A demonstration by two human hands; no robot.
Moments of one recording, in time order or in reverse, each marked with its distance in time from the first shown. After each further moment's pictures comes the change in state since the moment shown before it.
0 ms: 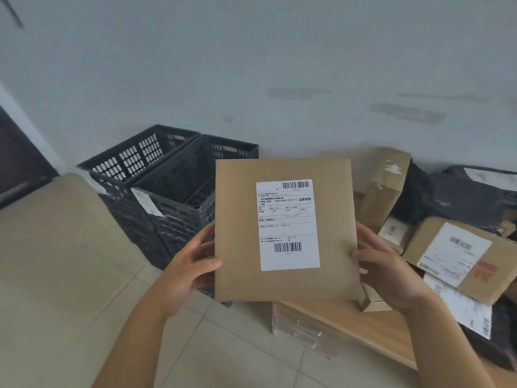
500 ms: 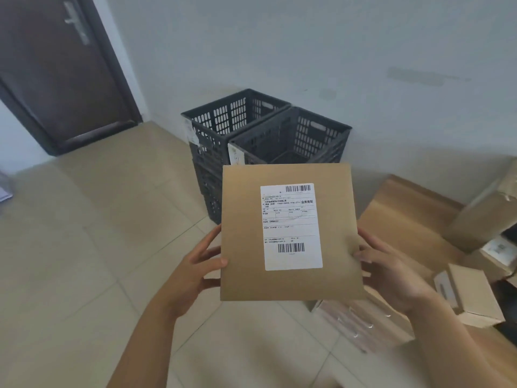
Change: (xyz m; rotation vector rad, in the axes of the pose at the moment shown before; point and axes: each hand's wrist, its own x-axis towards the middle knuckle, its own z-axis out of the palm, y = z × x) left_hand -0.167 -0.063 -0.147 -0.114 0.325 -0.080; right_hand -0.002 0.037 0.207 -0.180 -0.250 0.093
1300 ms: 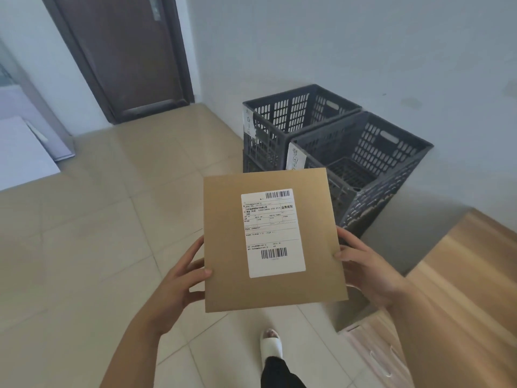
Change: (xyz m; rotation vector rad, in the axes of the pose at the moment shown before) left_hand -0.028 -0.020 -0.125 -0.100 0.276 -0.043; right_hand 0.129 -0.012 0.129 -0.080 -0.292 0.118
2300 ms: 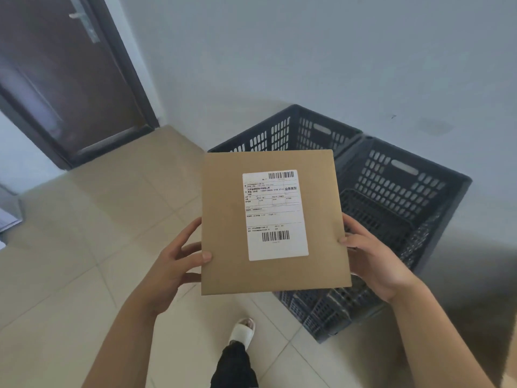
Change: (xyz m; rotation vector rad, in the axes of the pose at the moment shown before) left_hand 0.382 0.183 -0.020 0.165 -0.132 0.049; right_hand 0.299 -0.143 -0.100 0.106 0.136 -0.104
